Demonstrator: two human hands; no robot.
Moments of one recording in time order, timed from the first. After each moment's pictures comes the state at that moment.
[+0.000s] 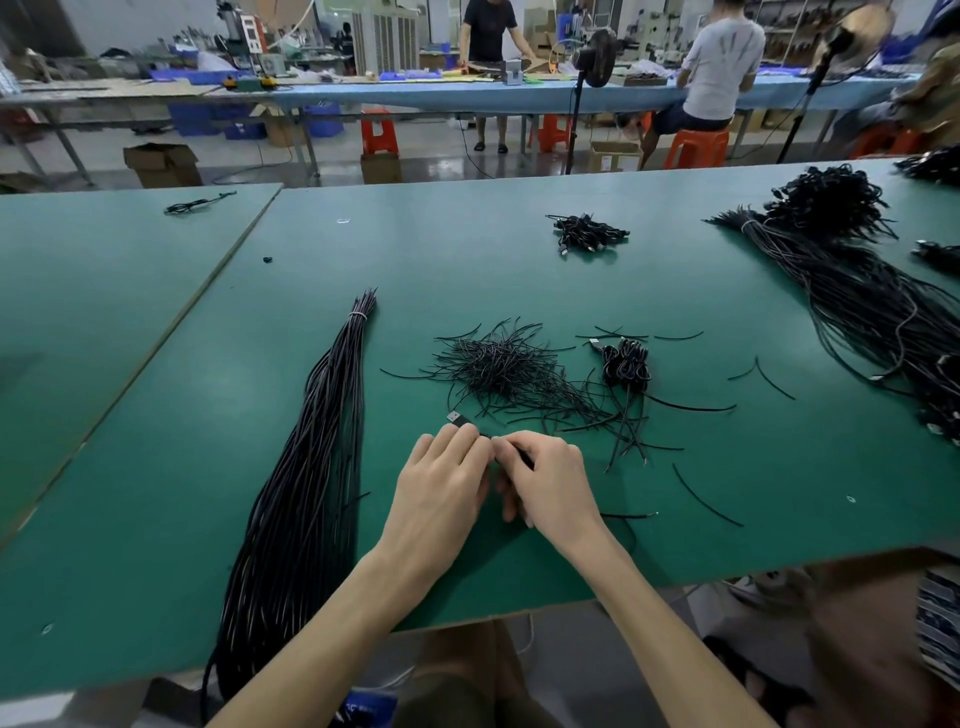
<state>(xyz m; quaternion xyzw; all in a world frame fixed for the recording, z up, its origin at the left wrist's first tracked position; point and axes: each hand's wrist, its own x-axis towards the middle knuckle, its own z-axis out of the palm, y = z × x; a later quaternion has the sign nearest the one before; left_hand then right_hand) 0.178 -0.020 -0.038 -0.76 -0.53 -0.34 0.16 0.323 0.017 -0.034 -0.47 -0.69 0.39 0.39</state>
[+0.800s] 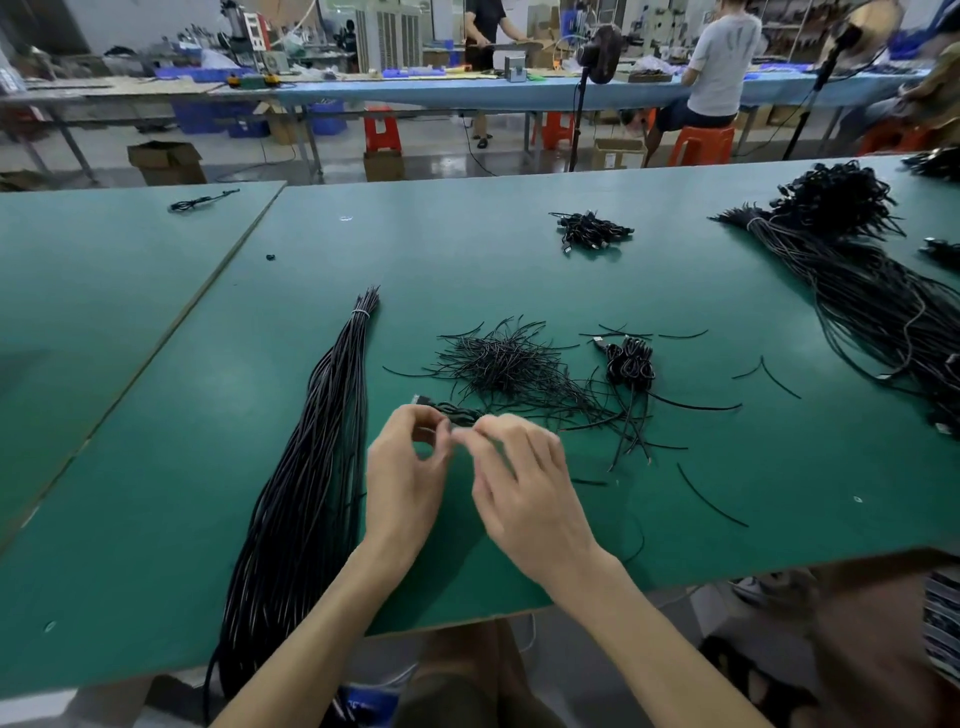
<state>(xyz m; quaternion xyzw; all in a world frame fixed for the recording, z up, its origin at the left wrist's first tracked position) 0.164 -0.015 -0.027 -0.53 -0.66 -0.52 -0.12 0.311 -0.003 -0.040 -0.33 -0.84 -0.13 0.42</state>
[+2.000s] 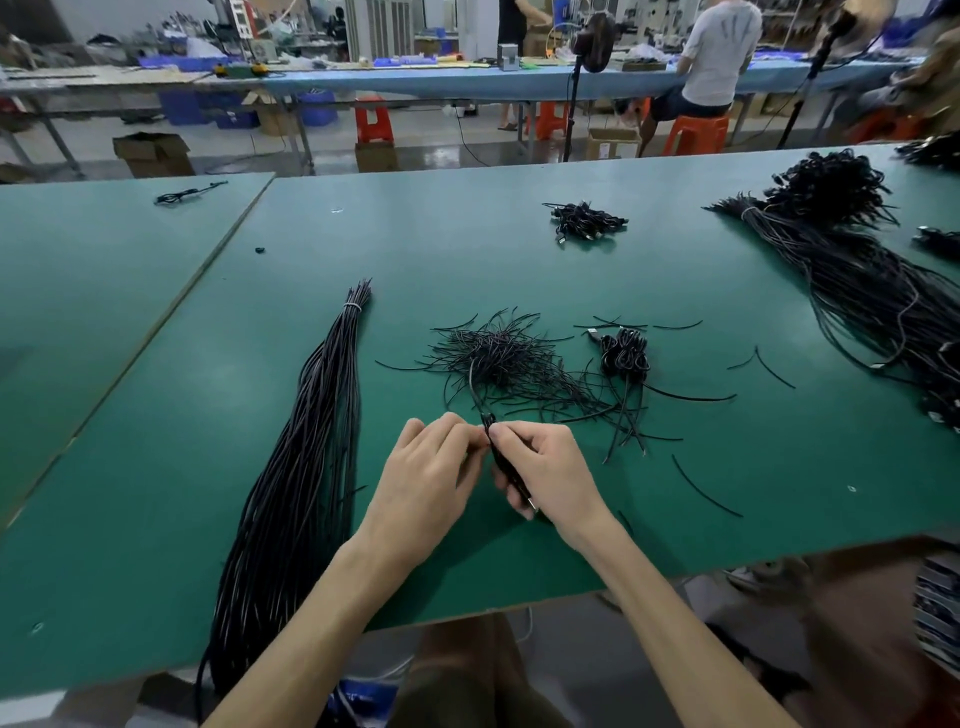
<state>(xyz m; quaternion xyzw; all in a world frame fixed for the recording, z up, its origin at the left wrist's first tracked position) 0.165 -0.018 -0.033 -0.76 -0.52 -0.38 0.10 0.325 0.019 -0.028 -0.41 -0.60 0.54 0.41</state>
